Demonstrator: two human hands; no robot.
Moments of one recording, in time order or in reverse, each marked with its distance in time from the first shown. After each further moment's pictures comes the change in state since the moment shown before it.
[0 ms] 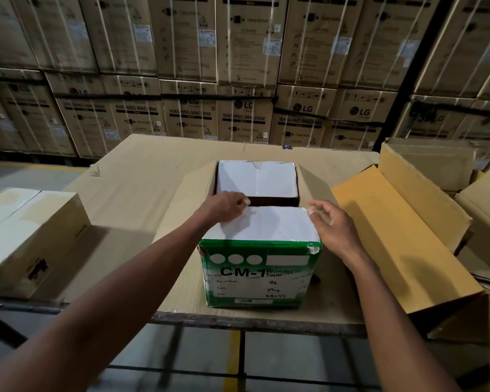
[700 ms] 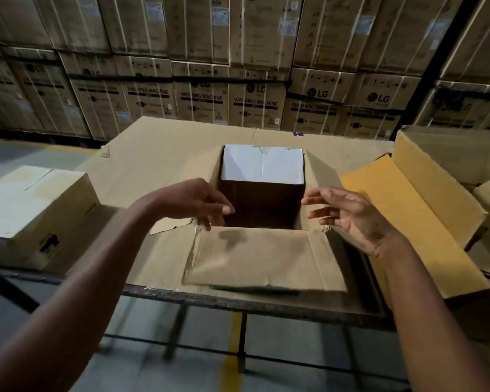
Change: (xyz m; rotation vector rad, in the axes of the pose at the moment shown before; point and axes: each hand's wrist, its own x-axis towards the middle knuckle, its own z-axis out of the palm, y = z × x) left_hand -0.123 0.001 -0.071 -0.402 -0.230 0.084; right_hand -0.003 -0.017 -0.046 0.451 -0.466 0.050
